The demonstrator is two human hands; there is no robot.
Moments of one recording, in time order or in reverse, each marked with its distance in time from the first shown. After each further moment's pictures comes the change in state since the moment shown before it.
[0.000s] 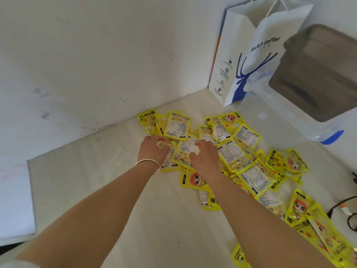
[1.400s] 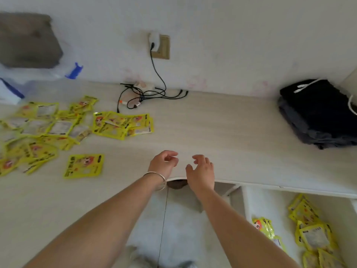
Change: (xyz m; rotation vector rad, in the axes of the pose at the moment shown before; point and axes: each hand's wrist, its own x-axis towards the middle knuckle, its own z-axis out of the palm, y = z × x) left_hand -0.525 0.082 0.264 -0.001 -0.903 0.461; right_hand -0.507 0.358 -0.051 0.471 0.670 0.776
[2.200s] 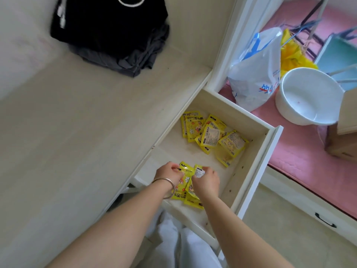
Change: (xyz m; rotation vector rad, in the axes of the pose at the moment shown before) left_hand -0.019 -0.015 0.361 0.932 -0.886 0.108; right_hand -0.040 0.295 -0.084 0.521 0.440 1.188
